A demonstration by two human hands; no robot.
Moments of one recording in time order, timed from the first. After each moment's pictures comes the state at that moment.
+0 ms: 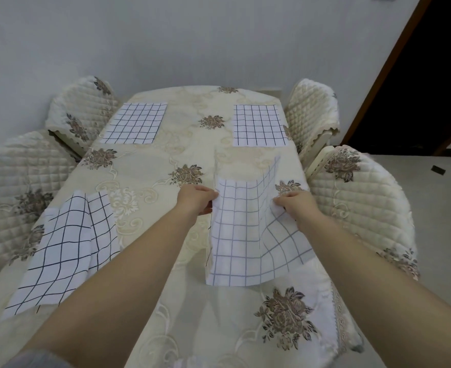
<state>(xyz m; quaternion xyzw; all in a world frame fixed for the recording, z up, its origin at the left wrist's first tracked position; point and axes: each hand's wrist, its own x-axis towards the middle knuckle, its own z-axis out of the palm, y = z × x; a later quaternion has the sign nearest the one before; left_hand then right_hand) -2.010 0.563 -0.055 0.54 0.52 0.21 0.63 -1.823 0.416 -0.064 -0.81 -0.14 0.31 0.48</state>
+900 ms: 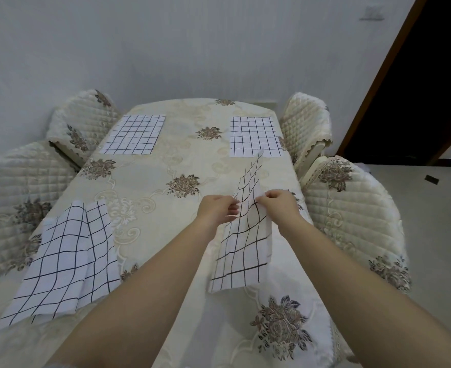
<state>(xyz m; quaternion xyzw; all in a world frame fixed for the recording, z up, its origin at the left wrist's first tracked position) -1.975 0.520 -0.041 0.51 0.46 0.20 0.69 -1.857 0.429 -0.029 -0.81 -0.21 0.27 0.48</state>
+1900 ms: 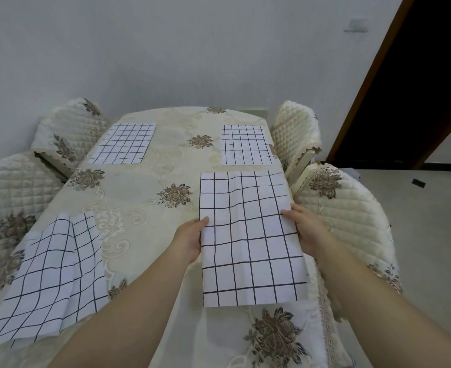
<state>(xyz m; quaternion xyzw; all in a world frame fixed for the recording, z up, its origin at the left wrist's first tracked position) -1.999 0.545 -0.099 0.34 0.46 0.22 0.79 -1.805 0.375 -0.040 -0.63 -0.11 0.44 0.62</state>
